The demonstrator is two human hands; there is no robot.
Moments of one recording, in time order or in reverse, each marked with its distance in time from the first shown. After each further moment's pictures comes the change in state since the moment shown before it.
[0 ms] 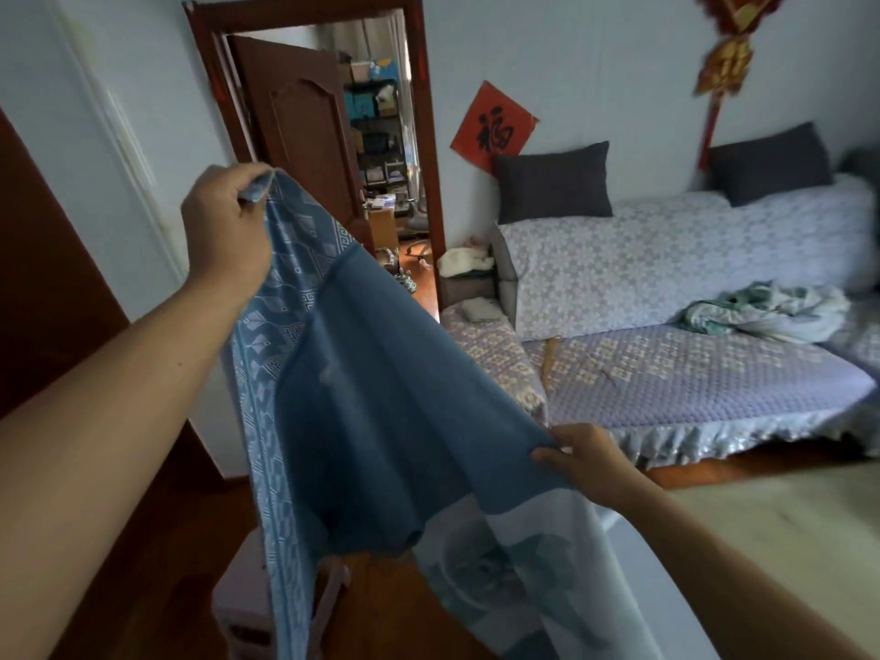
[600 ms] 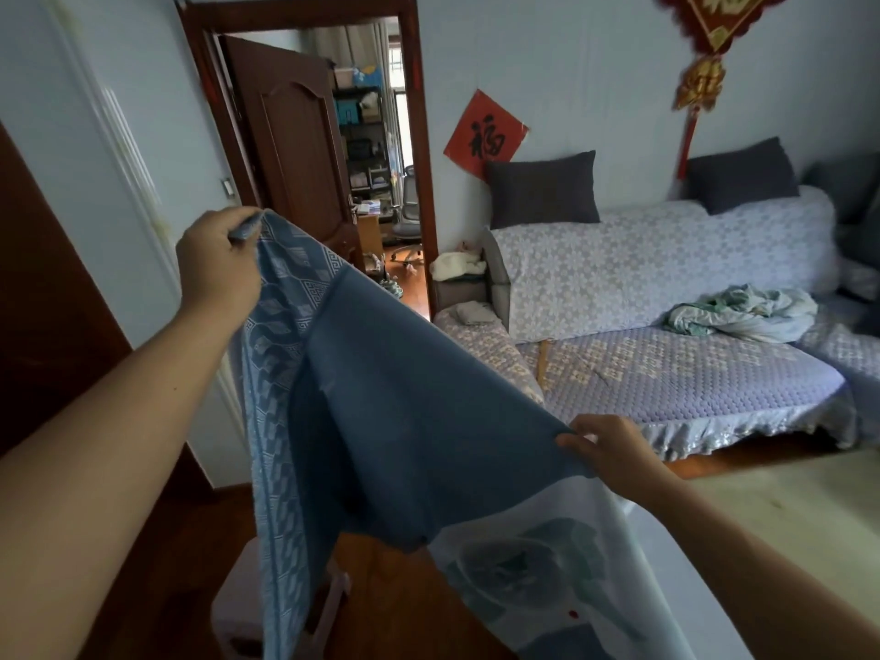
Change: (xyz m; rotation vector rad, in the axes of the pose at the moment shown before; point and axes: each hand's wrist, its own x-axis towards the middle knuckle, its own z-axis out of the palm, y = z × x) left_hand -0.022 -0.077 -0.041 -0.065 -0.083 -0.104; right_hand -0.025 -0.050 0.013 -0.054 0.111 0.072
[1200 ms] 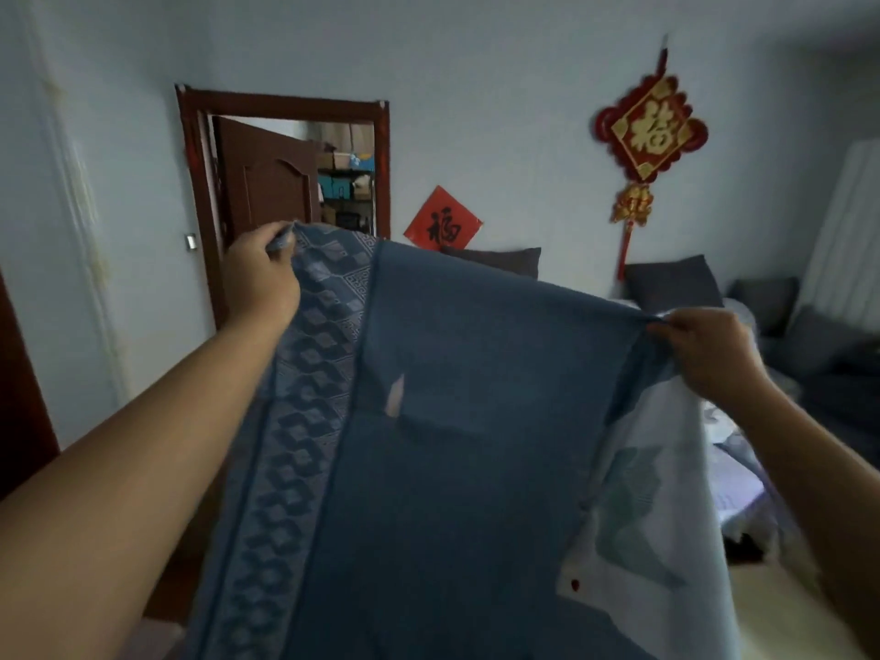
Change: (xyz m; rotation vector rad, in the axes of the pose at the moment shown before) left_hand -0.017 0.215 0.142 -0.148 0.197 -0.099; right_hand 0.035 0.089 -0.346 -0.176 0.599 -0.076
